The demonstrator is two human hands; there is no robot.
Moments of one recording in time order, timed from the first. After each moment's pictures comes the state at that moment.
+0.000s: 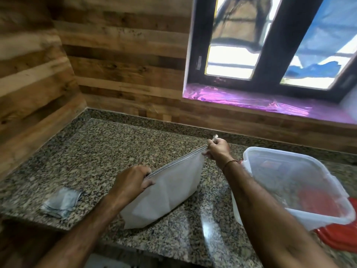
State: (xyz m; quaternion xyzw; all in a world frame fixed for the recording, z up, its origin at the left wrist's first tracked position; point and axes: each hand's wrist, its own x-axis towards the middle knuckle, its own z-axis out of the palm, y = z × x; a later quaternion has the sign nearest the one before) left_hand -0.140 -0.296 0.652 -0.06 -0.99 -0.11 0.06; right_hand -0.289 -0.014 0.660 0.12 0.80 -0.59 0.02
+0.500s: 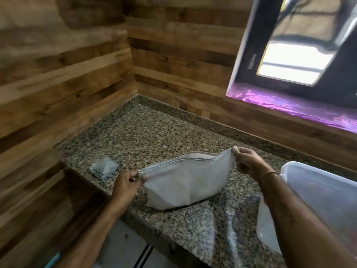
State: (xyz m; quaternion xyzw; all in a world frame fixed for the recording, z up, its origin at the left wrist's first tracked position) left_hand -0.050 -0.326 0.601 0.33 -0.75 -0.55 0.14; right_hand -0.292 0.001 0.647 0.05 0.72 -0.65 0.23
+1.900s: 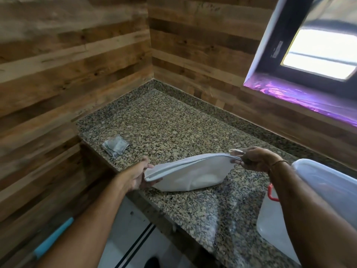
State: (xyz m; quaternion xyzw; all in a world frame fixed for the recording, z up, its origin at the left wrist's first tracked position) left_hand -0.053 -0.319 0.593 0.45 -0.46 -0.76 -0.13; right_hand -0.306 0.003 0.645 0.10 0.71 -0.55 0.43
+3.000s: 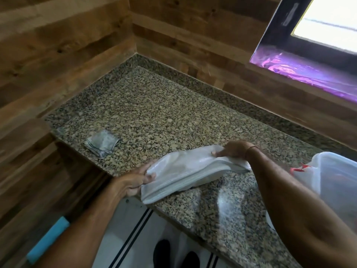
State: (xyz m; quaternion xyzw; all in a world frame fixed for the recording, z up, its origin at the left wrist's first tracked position) left_hand -0.073 -0.364 0.531 0.33 -0.54 -0.74 -0.24; right_hand -0.331 -0.085 0.583 -0.16 0.92 0.02 0.36
